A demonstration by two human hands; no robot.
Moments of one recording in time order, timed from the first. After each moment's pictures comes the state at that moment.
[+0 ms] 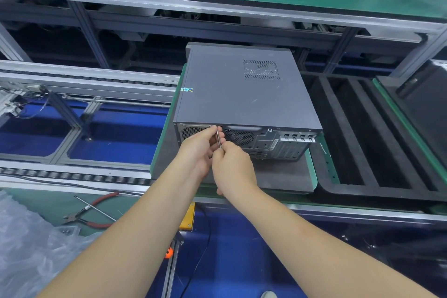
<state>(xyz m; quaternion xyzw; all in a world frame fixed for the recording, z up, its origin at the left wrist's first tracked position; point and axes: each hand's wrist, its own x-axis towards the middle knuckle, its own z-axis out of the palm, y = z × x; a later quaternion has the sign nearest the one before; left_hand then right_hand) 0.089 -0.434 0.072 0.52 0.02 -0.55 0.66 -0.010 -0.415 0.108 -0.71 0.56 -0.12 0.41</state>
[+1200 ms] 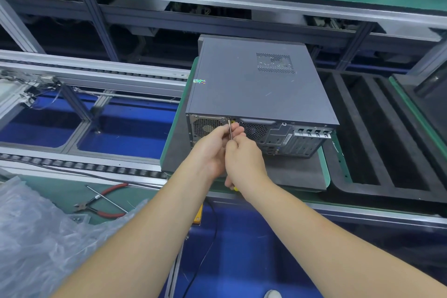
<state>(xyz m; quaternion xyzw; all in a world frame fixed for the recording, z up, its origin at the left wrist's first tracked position) 0.082 -0.421 0.070 0.46 0.02 -0.63 0.63 -0.005 -0.423 0.088 -0.68 0.57 -0.14 0.44</state>
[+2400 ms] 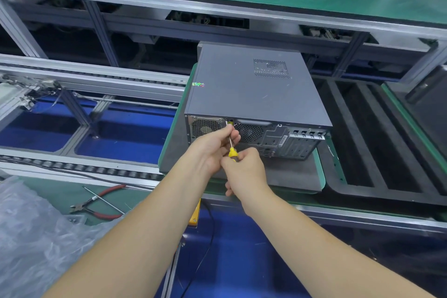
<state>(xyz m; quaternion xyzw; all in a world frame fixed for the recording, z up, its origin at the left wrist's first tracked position) 0.082 -0.423 0.069 0.49 -0.01 -0.61 0.62 -0.025 -0.409 0.067 -0.58 0.57 -0.22 0.53</state>
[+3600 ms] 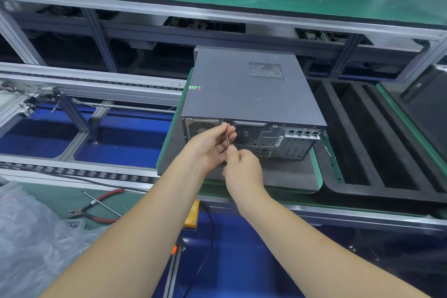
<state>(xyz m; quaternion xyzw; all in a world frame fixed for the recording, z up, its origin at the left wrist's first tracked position) 0.087 -0.422 0.069 0.49 -0.03 -0.60 0.63 -0.024 -0.403 0.071 -0.63 0.57 -0.24 0.47</state>
